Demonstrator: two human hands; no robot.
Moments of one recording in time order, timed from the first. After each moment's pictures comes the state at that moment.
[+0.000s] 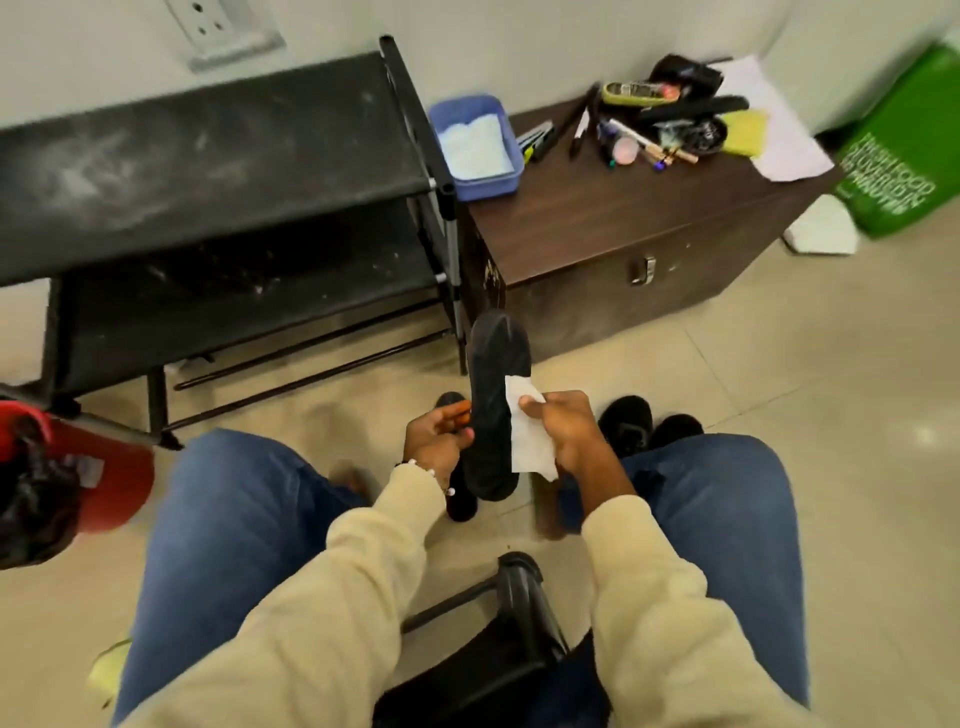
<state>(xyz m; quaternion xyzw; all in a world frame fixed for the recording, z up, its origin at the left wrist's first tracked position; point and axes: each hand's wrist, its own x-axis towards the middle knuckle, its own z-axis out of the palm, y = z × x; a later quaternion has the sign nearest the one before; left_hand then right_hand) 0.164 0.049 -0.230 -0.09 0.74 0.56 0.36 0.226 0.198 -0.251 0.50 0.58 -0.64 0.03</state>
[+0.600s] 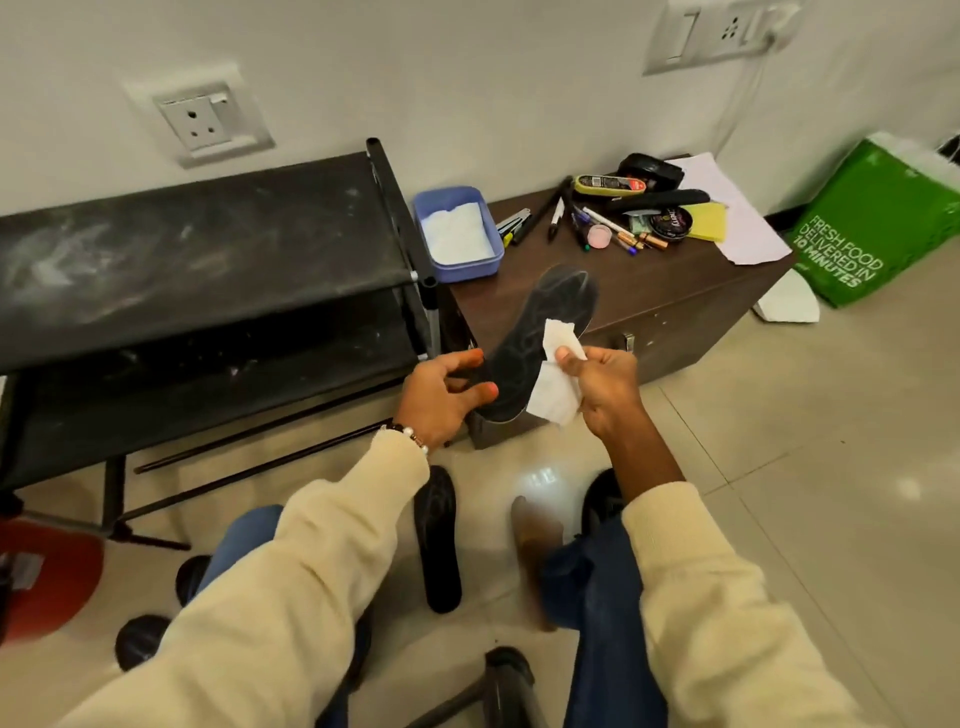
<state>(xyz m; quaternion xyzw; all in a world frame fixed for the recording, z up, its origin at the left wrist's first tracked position) 0.070 0.128 -0.161 0.19 0.77 0.53 0.29 0.163 0.287 -0.154 0.48 0.55 -0.67 -0.16</state>
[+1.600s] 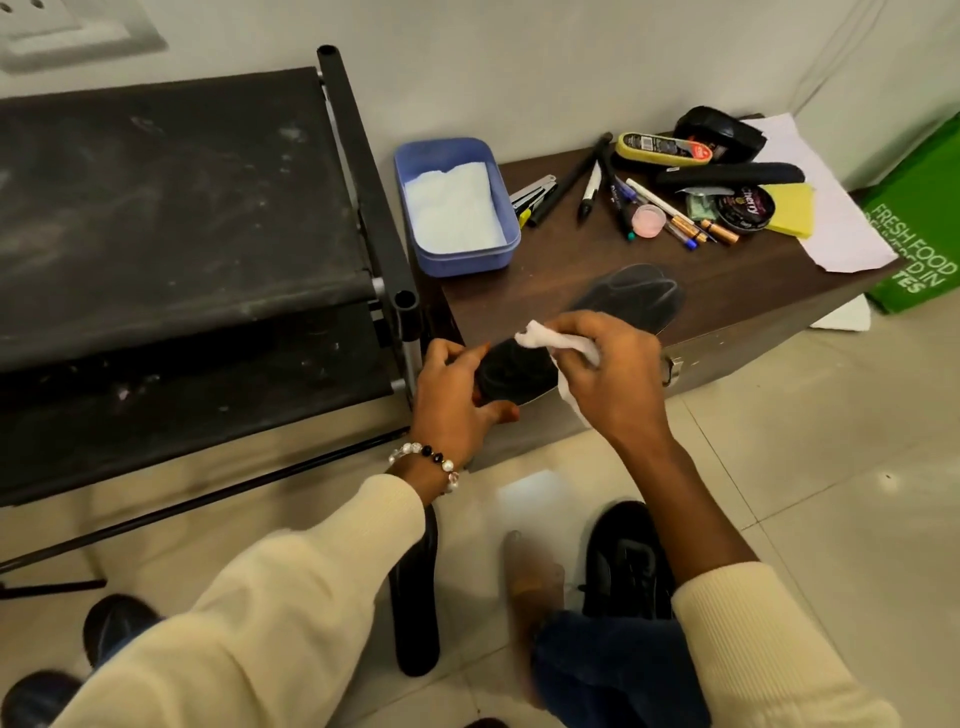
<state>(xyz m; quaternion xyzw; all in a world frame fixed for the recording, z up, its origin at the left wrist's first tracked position) 0.005 0.207 -0.248 0.27 0.87 0.38 0.16 0.088 0.340 -0.205 0.24 0.90 -0.29 -0.21</state>
